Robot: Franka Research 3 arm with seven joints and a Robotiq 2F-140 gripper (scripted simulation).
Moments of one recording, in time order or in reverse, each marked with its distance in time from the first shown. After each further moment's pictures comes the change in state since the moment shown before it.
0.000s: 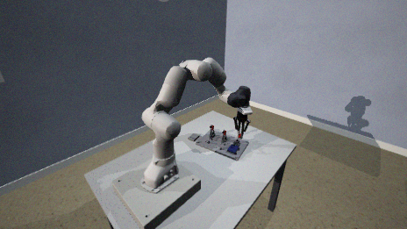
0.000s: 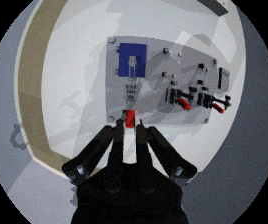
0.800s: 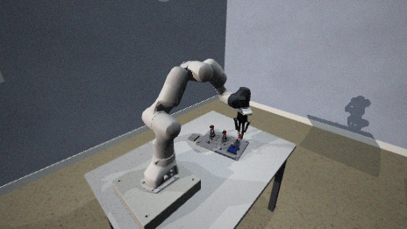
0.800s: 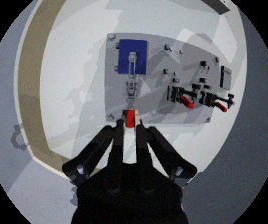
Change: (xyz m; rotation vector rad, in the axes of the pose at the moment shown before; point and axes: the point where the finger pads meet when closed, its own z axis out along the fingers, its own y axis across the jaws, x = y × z) arm -0.006 0.000 0.008 0.002 -0.004 0.001
